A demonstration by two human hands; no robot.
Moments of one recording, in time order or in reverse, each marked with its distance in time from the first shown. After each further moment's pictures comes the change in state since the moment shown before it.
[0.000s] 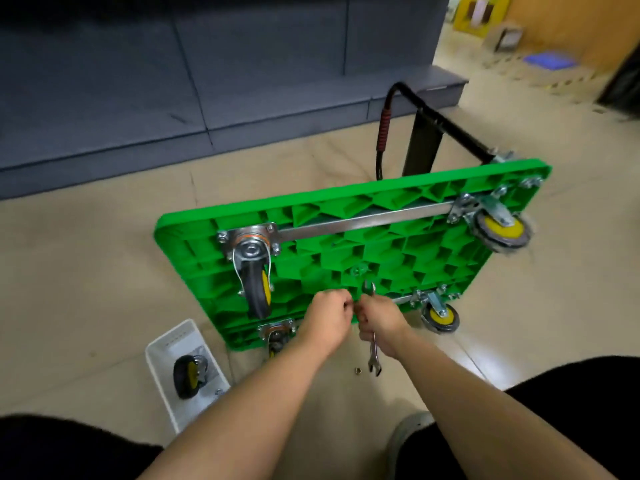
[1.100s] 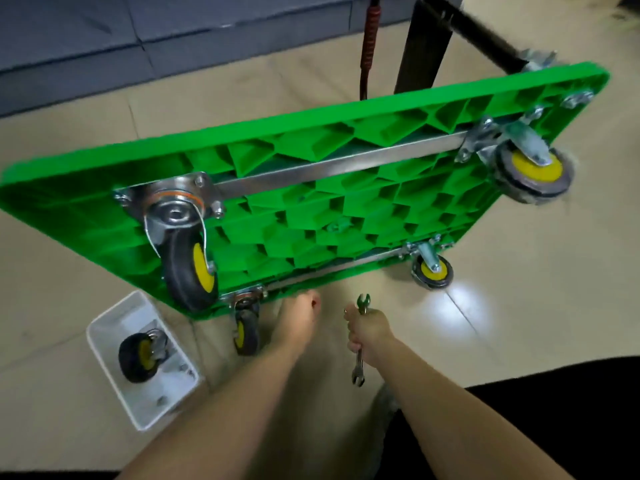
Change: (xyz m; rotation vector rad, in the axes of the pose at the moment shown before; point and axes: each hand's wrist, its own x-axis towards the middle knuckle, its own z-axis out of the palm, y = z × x) left_hand 0.011 -0.091 0.108 0.066 -0.141 -0.208; right_hand 0.064 0.120 -0.016 0.093 0.163 0.314
